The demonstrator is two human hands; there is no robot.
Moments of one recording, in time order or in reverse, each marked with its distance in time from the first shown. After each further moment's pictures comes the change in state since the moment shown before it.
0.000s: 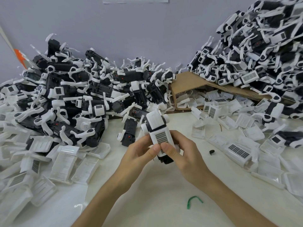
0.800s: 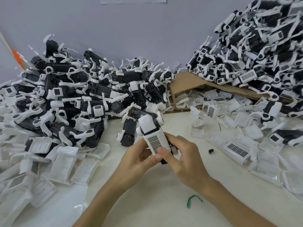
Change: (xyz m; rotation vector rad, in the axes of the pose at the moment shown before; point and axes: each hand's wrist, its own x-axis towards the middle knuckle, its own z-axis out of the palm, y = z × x) left_hand 0.001 -0.011 -0.004 0.101 -0.026 0.021; right_hand -0.002 0.009 0.002 -0.519 0.110 -0.164
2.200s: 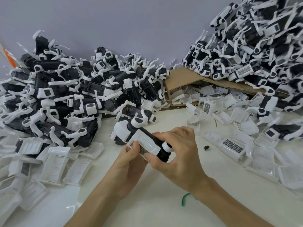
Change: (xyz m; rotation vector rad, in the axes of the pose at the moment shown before) left_hand -0.003 0.008 0.011 -0.685 -0.040 -0.069; right_hand 0.001 -0.014 0.000 -0.188 0.222 -0.260
